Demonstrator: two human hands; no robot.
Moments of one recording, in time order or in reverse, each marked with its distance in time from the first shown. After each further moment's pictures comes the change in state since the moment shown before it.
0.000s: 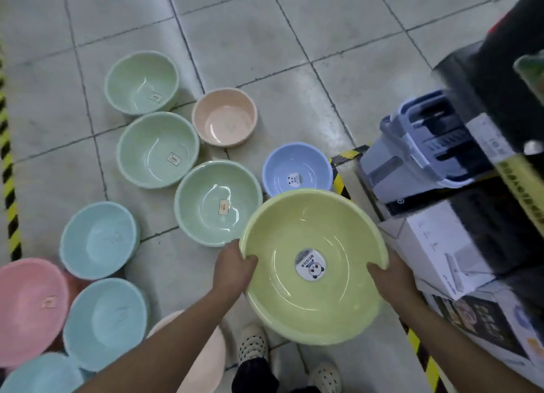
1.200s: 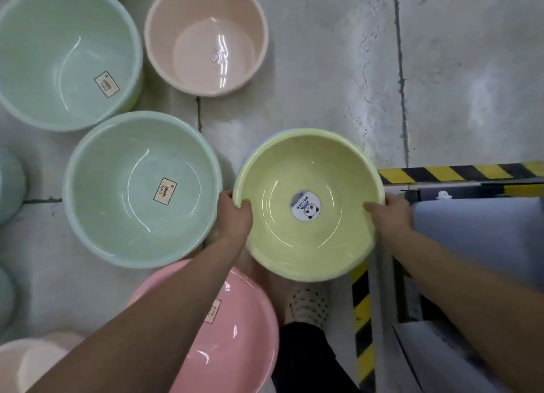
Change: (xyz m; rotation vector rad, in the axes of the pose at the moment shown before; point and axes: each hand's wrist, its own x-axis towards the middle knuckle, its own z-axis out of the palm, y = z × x) left_hand 0.387 0.006 0.230 -0.513 0.285 -0.378; right_hand 0.482 -0.076 0.123 -0.233 -0.022 -0.006
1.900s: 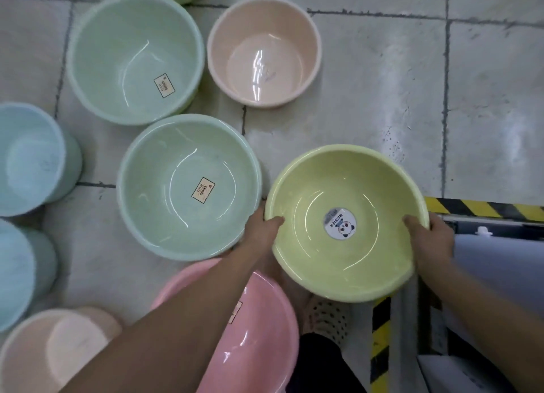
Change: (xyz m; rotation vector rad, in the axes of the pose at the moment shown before) left_hand -0.010 0.004 -0.044 -0.076 -0.214 -0.167; right_hand -0.039 -0.028 -0.004 0.114 0.055 -0.087
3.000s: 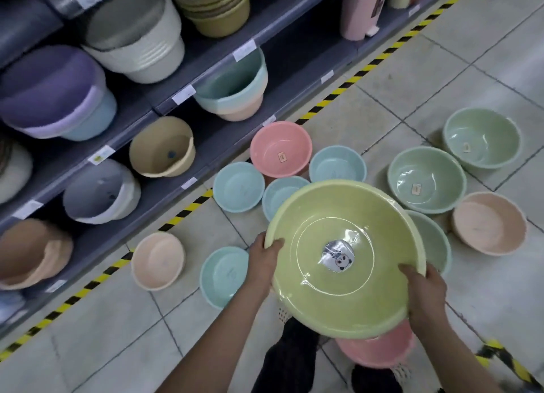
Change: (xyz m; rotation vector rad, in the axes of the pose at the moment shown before) left_hand -0.602 -0.128 -0.595 -0.962 0.574 -0.036; right_hand -0.763 -0.253 0.016 -0.060 -0.594 -0.356
